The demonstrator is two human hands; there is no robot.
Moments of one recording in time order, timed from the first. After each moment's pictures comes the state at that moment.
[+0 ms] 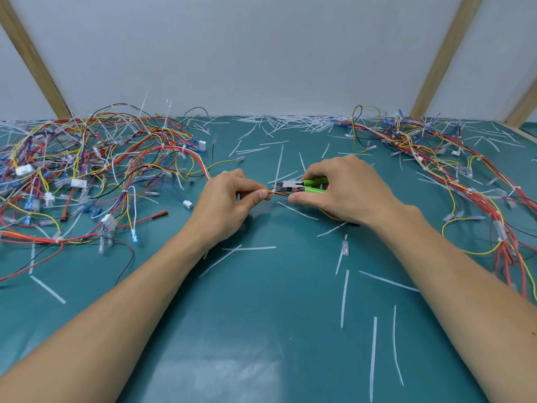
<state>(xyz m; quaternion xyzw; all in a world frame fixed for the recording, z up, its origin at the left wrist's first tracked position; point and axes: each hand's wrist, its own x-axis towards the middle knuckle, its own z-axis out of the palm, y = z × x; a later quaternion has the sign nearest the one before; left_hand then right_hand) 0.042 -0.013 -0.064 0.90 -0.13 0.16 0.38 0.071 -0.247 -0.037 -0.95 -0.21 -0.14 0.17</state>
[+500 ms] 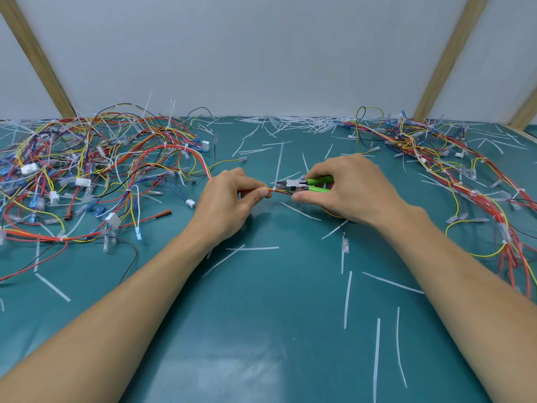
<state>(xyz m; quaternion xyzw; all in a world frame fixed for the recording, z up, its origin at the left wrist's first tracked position) 0.044 -0.012 -0.064 0.90 -0.12 0.17 0.38 0.070 -0.248 -0.035 -0.95 -0.22 -0.15 0.19</state>
